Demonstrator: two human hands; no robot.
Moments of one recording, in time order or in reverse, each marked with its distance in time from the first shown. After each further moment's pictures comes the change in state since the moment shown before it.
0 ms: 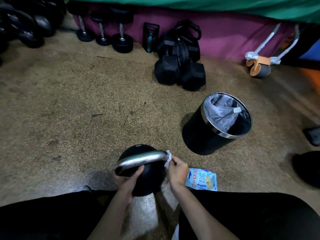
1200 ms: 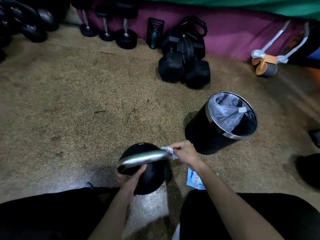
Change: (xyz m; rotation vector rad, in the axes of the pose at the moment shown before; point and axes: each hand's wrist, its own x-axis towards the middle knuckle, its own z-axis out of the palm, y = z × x) left_hand 0.008 -0.008 -0.001 0.063 0.083 -0.040; right_hand 0.060 -0.041 -0.031 -0.273 -0.523 -0.142
